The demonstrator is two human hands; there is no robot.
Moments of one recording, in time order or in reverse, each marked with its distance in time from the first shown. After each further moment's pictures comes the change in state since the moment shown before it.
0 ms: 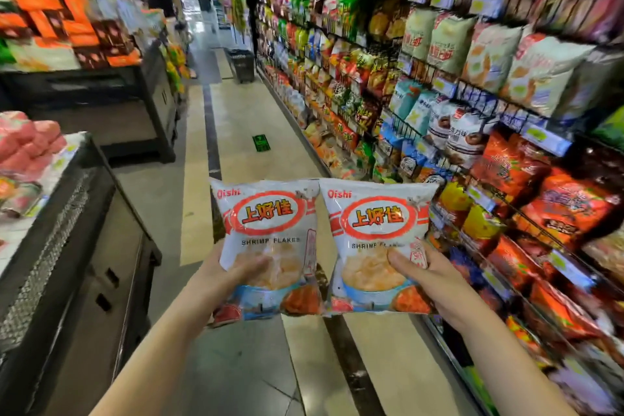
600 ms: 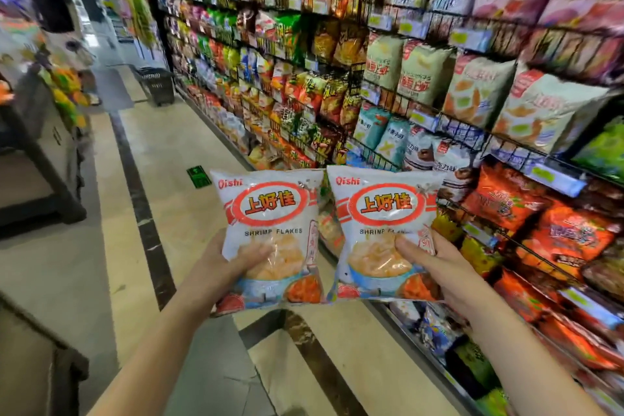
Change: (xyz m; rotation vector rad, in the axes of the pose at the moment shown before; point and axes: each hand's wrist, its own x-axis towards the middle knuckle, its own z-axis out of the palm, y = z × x) left_hand 0.293 0.060 -0.096 0.067 -0.273 0.060; right_hand 0.202 -0.074 0.048 -0.057 0.282 -0.080
